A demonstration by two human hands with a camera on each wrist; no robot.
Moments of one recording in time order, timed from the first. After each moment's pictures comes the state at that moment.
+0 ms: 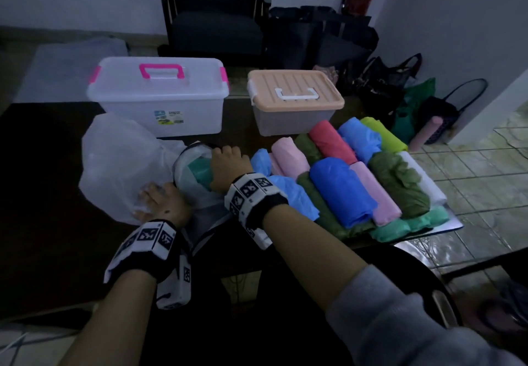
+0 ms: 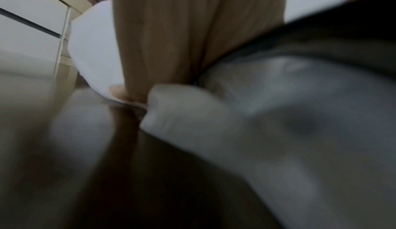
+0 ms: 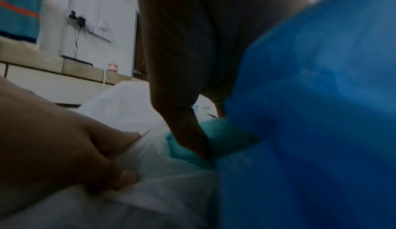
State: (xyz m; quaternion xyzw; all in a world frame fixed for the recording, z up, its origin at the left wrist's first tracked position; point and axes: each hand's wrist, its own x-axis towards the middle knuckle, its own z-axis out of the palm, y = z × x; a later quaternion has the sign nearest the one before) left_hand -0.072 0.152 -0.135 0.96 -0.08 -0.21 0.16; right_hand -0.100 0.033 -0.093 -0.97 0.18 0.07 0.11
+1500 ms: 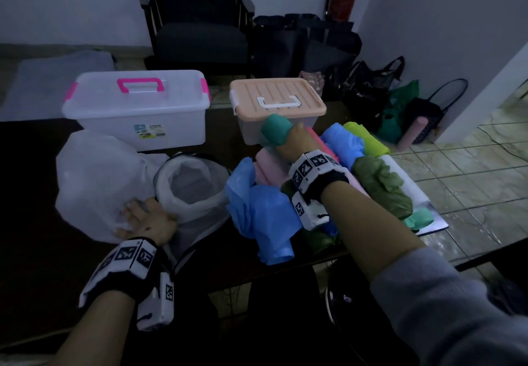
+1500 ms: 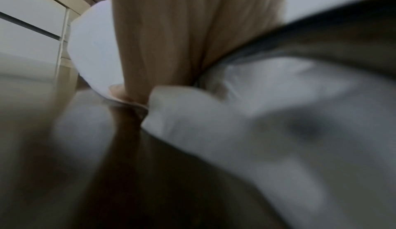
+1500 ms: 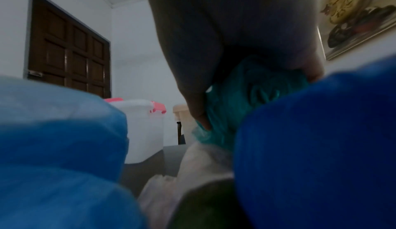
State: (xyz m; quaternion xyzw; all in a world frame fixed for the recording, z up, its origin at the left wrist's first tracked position) left_hand -0.077 0.151 -0.130 0.96 -0.08 -0.22 0.16; right_hand -0.147 -0.110 -0.058 -0.87 0.45 -0.03 0.20
